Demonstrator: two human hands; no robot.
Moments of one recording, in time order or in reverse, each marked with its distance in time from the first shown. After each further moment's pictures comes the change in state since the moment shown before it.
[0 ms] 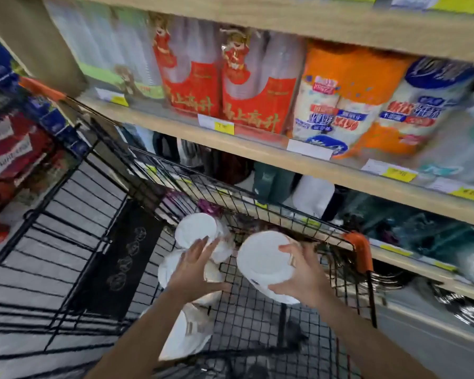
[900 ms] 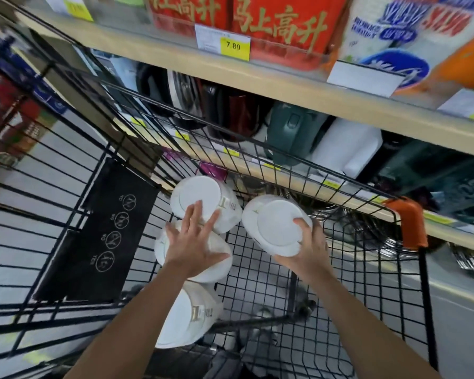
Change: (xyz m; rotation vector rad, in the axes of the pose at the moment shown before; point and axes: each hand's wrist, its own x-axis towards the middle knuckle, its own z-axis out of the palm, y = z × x) left_hand 0.044 -0.063 0.064 0.400 -0.022 -0.066; right_hand 0.049 0.063 0.119 -0.090 0.068 0.156
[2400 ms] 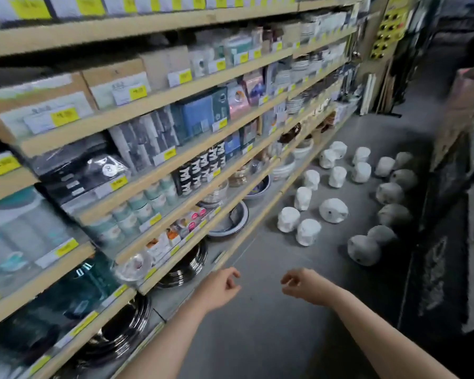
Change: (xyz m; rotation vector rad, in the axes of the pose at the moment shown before) left_hand -0.295 0.763 -0.124 -0.123 -0.325 1.241; right_hand -0.601 0.407 -0.382 0.424 0.293 0.785
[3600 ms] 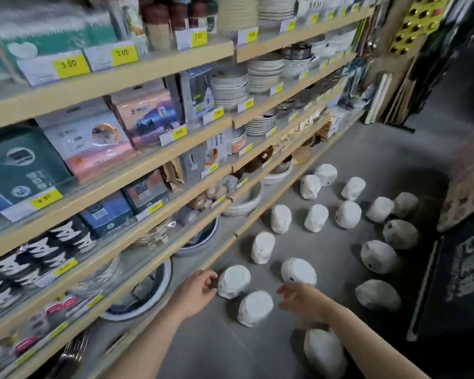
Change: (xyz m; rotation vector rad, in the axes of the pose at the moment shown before) left_hand 0.633 0.169 0.031 -0.022 0.035 -0.145; right_hand 0.412 0.332 -0.430 0.018 -0.156 0.112
